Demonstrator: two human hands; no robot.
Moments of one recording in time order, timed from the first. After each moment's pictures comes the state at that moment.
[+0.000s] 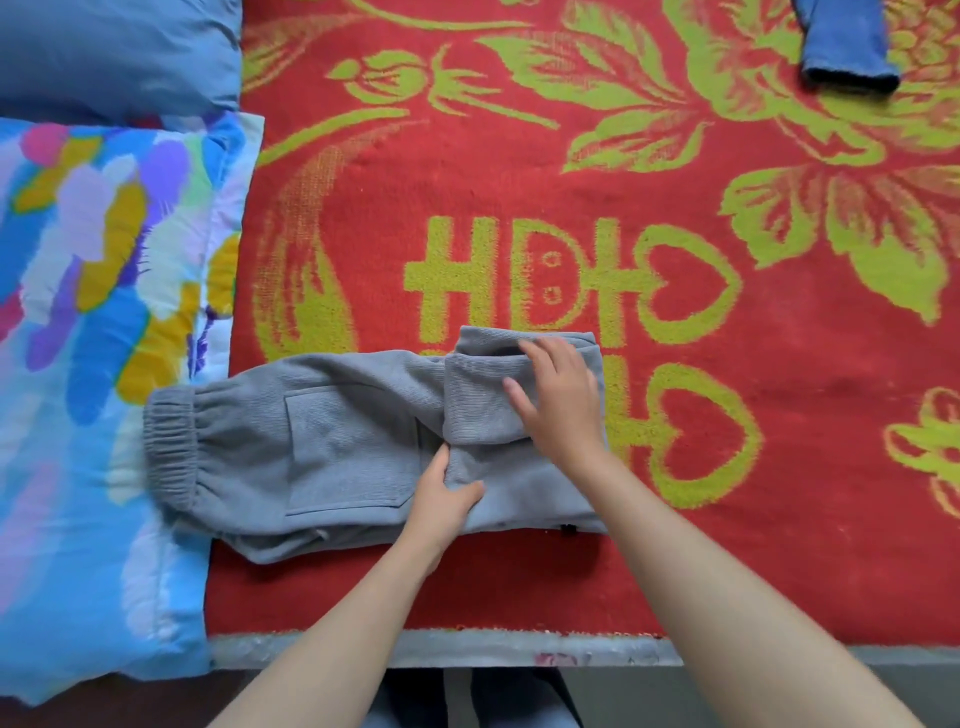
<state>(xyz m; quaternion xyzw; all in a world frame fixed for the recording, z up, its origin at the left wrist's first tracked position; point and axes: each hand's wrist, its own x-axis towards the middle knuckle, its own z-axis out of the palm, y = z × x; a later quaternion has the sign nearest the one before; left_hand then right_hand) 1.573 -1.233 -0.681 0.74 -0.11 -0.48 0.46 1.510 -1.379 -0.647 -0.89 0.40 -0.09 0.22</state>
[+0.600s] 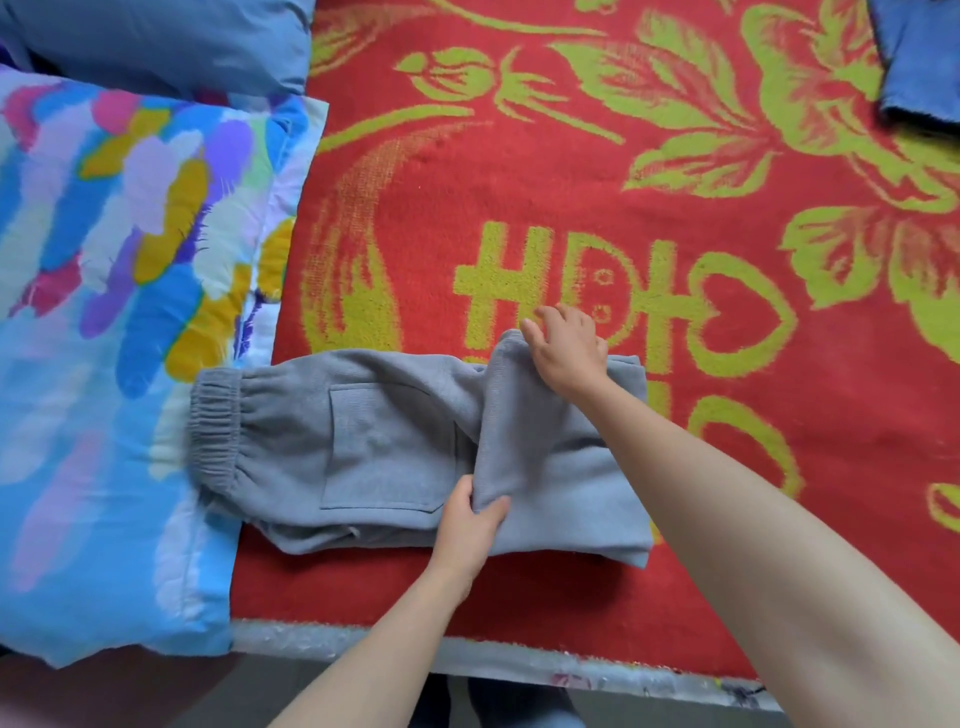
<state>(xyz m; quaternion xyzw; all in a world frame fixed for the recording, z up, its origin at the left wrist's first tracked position) 1.571 -1.220 -0.682 0.72 0.01 -0.49 0.49 1.596 -1.423 -0.649 -0.83 0.46 0.09 0.31</state>
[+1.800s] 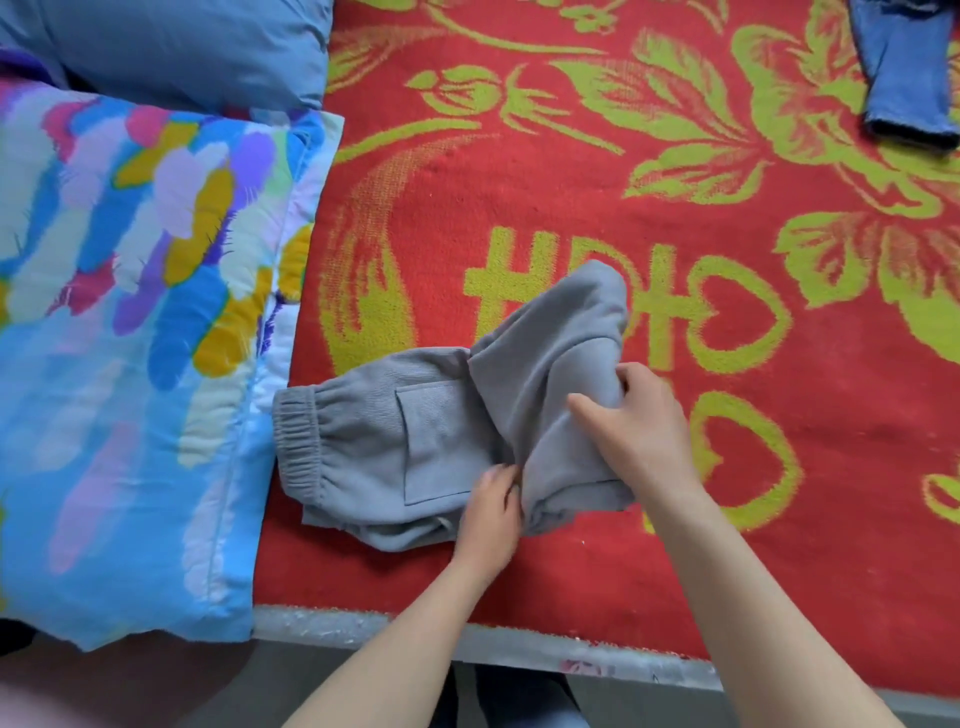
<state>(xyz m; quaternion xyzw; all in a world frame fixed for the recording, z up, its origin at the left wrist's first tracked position) 1.565 -1.214 -0.682 0.81 -0.27 -0.40 0.33 1.526 -1.350 -0.544 -0.76 0.56 -0.02 0.33</state>
